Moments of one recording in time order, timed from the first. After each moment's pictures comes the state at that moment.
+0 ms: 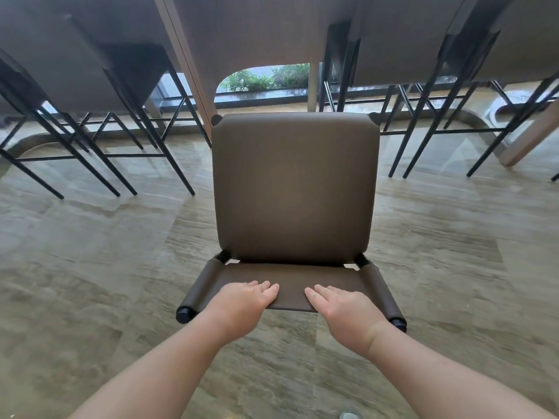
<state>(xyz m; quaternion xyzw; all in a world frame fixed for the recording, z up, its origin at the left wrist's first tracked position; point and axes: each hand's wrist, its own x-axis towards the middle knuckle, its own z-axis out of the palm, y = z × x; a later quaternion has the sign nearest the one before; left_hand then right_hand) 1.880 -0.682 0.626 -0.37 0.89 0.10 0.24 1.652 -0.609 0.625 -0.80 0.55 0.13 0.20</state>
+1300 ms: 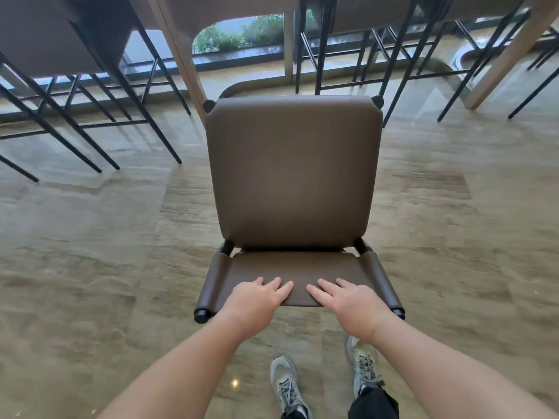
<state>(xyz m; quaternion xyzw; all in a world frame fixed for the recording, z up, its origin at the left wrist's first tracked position) 1.966 -0.551 0.605 -0.30 0.90 0.11 0.30 1.753 -0.464 0.605 -0.74 0.59 0.21 0.24</state>
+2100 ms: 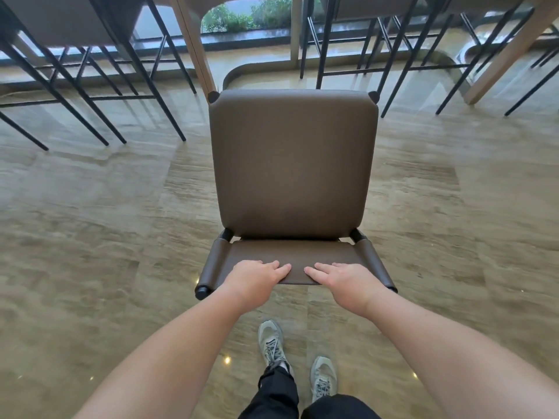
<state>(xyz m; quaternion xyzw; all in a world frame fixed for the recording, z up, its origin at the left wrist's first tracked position) 1.962 -0.482 0.638 -0.31 0.90 0.11 0.28 1.743 -0.406 0.656 -0.76 0.56 0.22 0.25</state>
